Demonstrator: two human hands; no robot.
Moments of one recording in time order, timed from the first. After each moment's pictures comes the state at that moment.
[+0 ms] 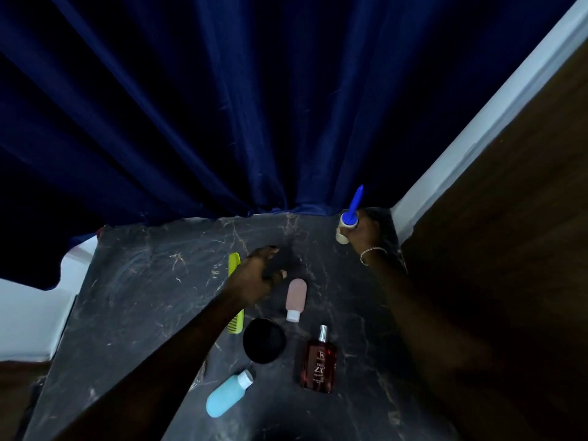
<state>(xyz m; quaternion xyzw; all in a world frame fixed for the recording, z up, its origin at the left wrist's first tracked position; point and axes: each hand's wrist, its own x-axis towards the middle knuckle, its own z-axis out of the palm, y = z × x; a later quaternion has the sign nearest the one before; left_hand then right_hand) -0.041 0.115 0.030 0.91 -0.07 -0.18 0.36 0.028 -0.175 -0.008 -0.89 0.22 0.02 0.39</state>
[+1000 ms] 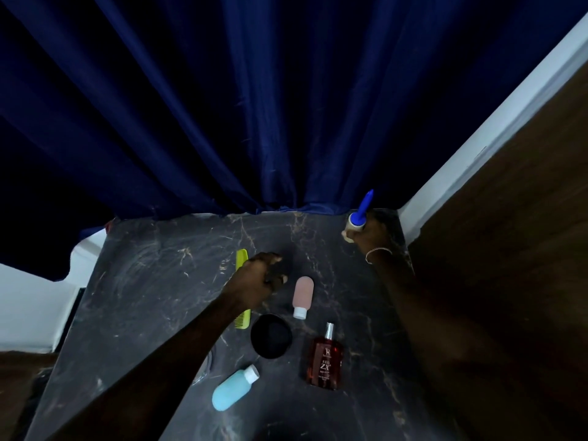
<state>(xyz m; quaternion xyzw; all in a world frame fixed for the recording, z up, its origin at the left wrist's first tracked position) -0.058 0.133 0.034 0.92 -0.07 -0.20 0.34 0.017 -0.166 0.000 -0.90 0.22 0.04 0.38</state>
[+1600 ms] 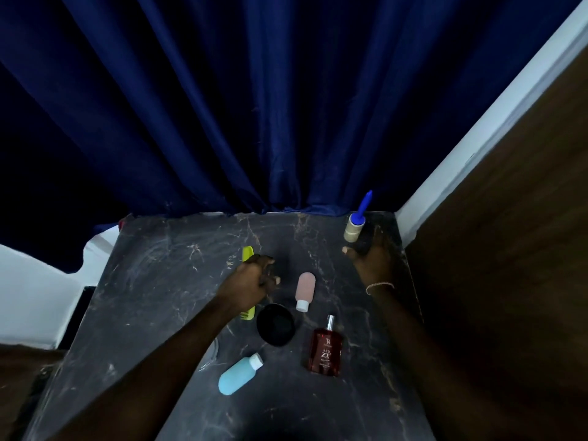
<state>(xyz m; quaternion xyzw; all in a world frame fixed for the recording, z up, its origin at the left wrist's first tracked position) -0.092 0.161 0.060 0.94 -0.10 -0.17 0.28 -0.073 -0.136 0.028 -0.90 0.22 -0.07 0.36</state>
